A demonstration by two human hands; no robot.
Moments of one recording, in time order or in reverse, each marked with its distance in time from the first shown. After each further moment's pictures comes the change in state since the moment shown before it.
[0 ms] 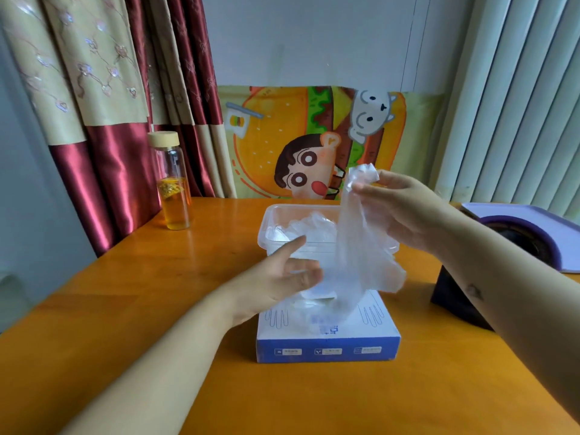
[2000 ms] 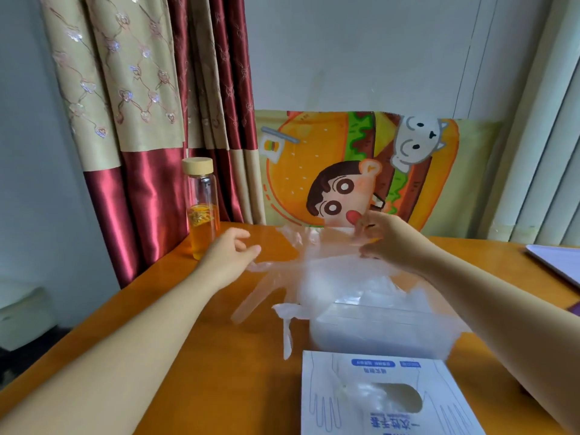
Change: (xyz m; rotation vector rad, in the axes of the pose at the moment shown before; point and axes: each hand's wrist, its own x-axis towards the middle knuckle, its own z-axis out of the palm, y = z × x) left_hand 0.060 -0.025 -0.153 0.404 0.722 -0.190; right_hand 0.117 0.035 0.032 -0.907 -0.018 -0.050
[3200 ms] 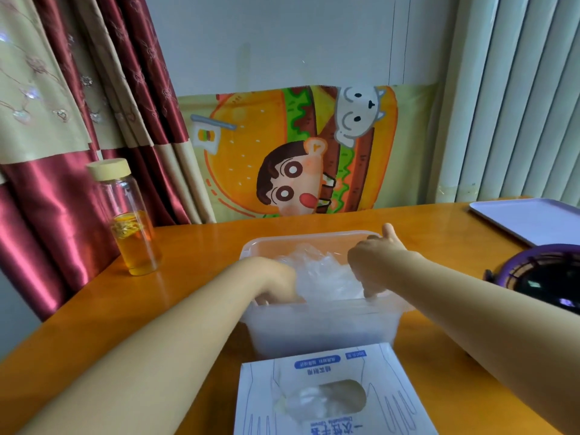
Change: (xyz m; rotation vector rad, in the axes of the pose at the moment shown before) left_hand -0.008 0.108 0.118 0.910 -0.890 0.197; right_hand -0.012 0.066 -0.004 -1.150 -0.472 0.207
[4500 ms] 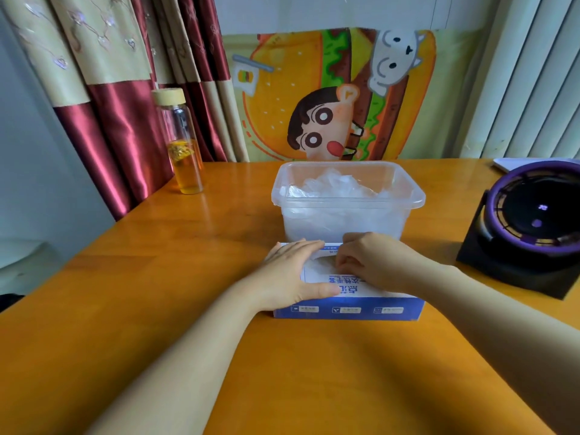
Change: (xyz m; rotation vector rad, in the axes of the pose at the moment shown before) left_hand -0.109 0.003 0.150 -0.444 0.421 0.238; right_hand -0.108 -0.071 0.066 0.559 0.324 -0.430
